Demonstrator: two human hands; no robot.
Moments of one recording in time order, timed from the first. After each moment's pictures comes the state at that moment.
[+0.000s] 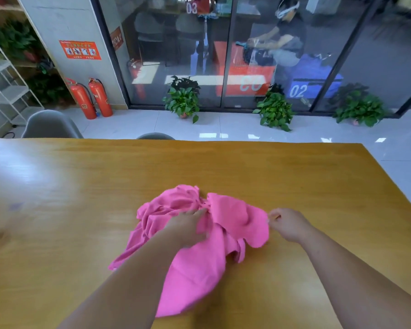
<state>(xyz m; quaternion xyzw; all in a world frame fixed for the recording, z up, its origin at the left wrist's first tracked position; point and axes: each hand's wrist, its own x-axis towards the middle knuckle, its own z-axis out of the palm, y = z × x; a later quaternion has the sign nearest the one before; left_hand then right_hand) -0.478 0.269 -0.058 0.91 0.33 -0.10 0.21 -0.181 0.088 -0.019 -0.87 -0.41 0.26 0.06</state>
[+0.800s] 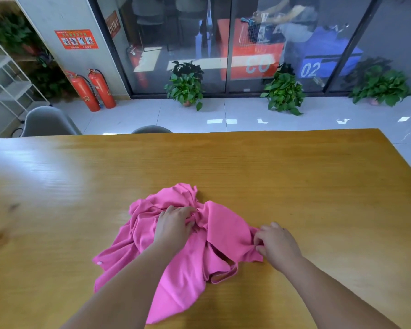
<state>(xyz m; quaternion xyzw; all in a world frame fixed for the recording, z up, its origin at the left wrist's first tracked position) -0.475 0.262 -0.068 0.88 0.44 0.07 0.15 -0.205 0.068 -0.090 -0.79 -0.58 0.18 -0.04</state>
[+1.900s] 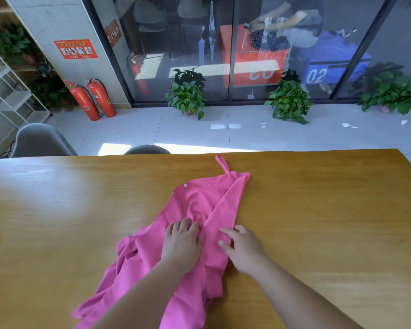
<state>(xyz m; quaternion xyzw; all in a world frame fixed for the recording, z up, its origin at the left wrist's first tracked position) -0.402 0.317 -0.100 0.88 0.45 -0.08 0.11 -0.214 0.204 -0.100 -0.80 -0.49 0.31 0.13</state>
